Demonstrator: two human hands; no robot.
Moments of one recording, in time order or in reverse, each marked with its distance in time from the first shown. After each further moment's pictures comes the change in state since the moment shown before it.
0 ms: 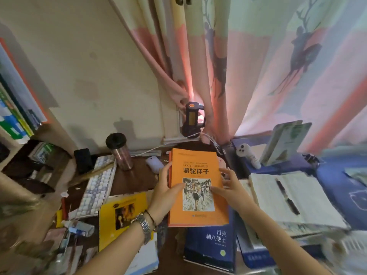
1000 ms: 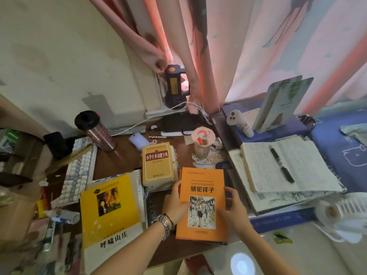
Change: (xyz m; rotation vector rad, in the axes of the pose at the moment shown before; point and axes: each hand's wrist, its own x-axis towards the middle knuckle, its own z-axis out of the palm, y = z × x) left_hand 0.012 -0.124 0.079 0.407 -0.225 -0.294; right_hand -0.016 0.158 -0.011 -0.199 0.205 0.250
